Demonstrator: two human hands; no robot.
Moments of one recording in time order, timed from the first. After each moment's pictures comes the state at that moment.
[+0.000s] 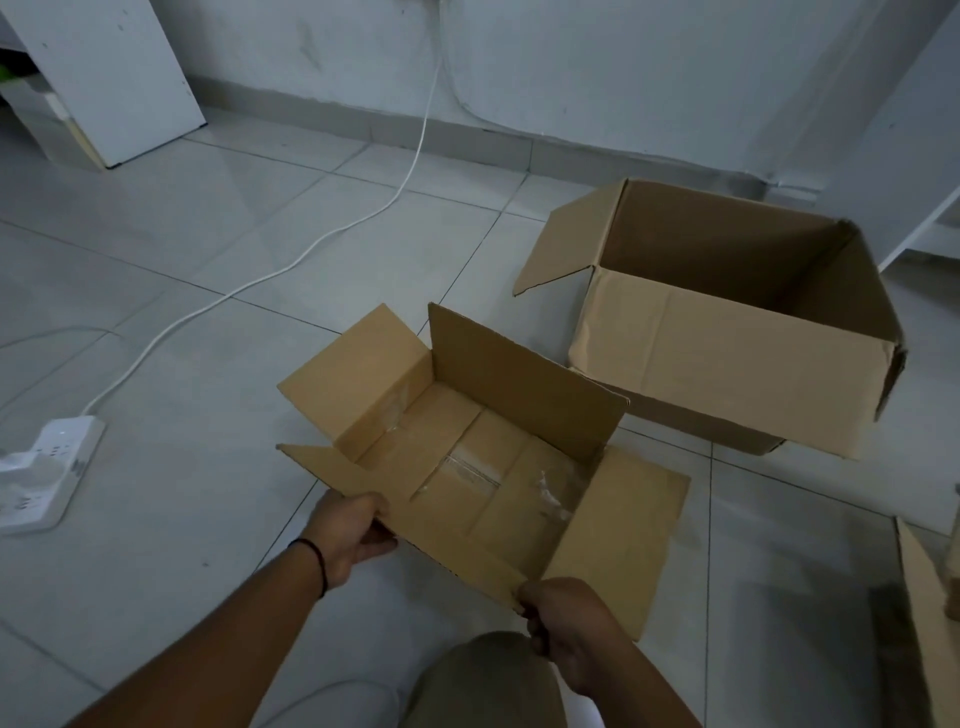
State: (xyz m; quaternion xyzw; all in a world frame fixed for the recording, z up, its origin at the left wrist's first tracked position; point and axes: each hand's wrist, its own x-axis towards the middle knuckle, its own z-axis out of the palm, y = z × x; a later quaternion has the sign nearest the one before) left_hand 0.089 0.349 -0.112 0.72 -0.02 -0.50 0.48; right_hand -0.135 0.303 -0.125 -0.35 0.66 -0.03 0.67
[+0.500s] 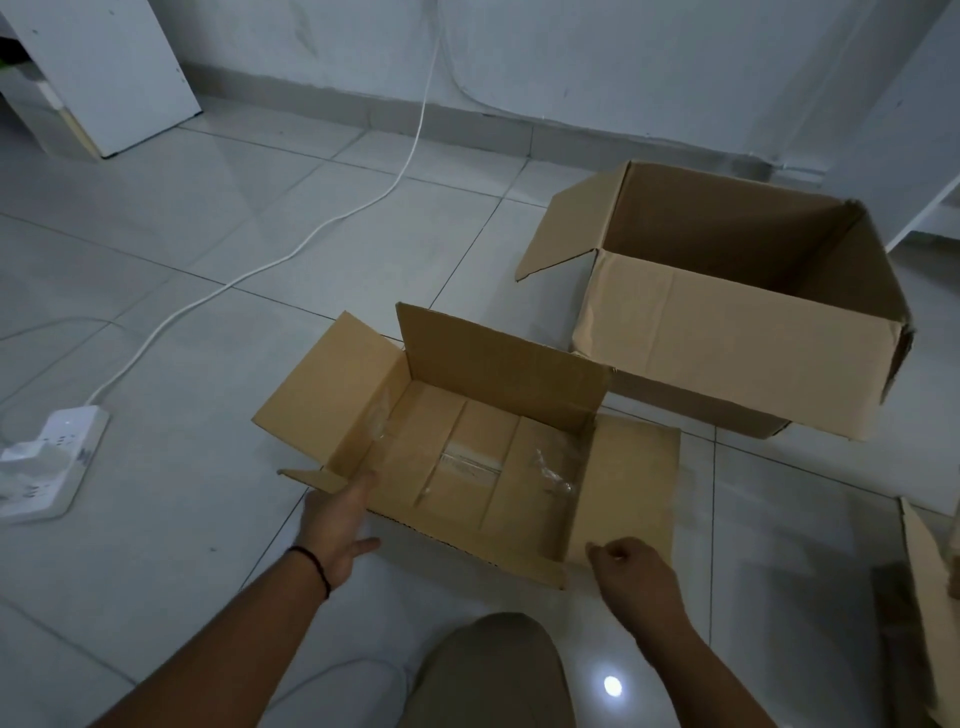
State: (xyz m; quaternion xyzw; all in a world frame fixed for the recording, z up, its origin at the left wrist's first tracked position) left_hand 0.104 0.362 -0.141 0.74 0.03 -0.45 0.50; right_hand -0.182 0.284 -0.123 -0.57 0.70 -0.07 0.42
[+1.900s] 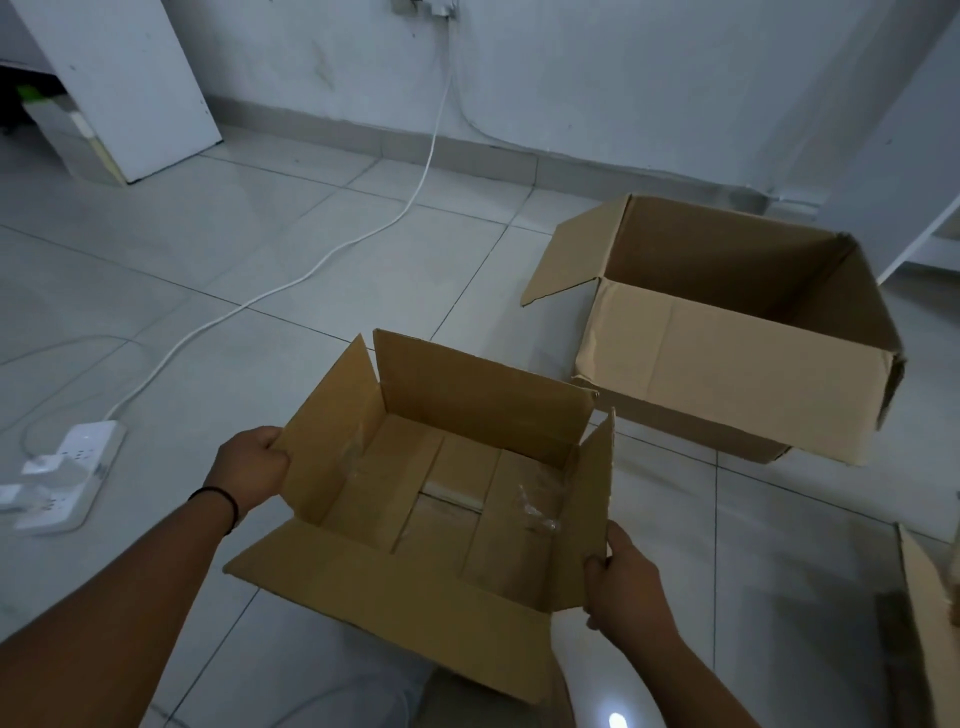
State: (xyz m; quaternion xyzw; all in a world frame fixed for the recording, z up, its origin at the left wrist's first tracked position) left_hand 0.211 0.372 -0.089 0.88 -0.25 -0.25 0.31; right_hand -0.163 0.294 -0.090 -0.66 0.62 -0.10 0.42
